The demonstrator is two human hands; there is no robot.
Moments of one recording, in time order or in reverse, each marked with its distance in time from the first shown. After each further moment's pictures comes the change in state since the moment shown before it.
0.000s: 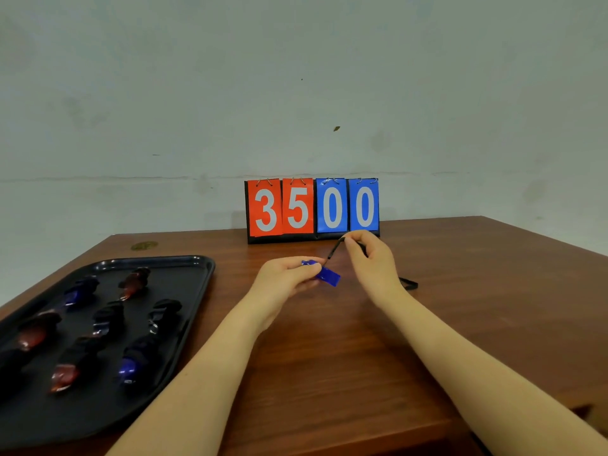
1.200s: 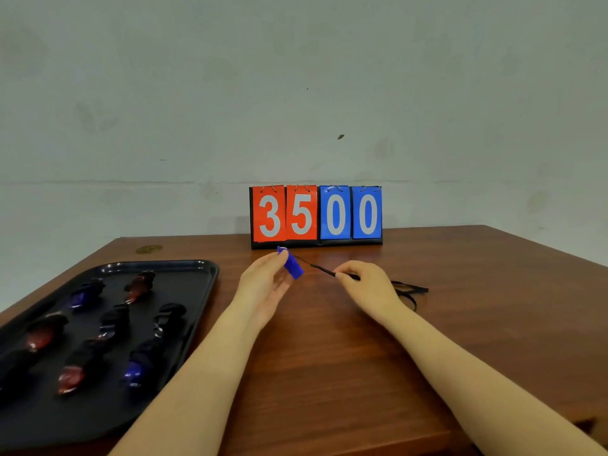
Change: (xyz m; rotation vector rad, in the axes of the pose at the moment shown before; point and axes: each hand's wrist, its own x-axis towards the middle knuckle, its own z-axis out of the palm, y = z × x) left_hand 0.013 -0.002 -0.019 -0.649 0.284 -0.160; right_hand 0.001 0.020 0.004 -0.375 -0.275 0.093
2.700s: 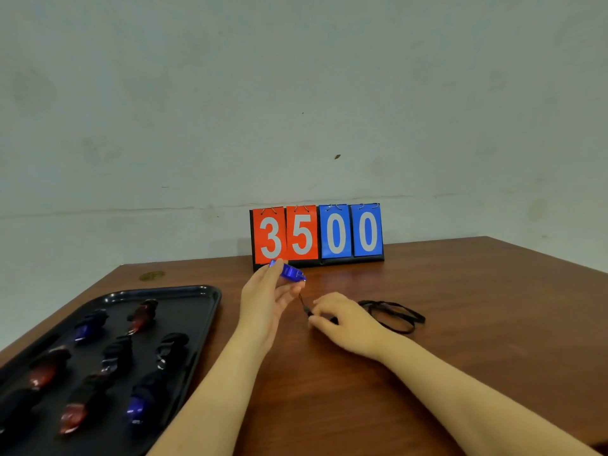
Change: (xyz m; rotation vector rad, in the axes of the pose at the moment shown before) left_hand -0.008 0.005 0.011 0.085 -0.026 0.228; right_hand -0.017 -0.019 0.012 -0.074 -0.285 -0.315
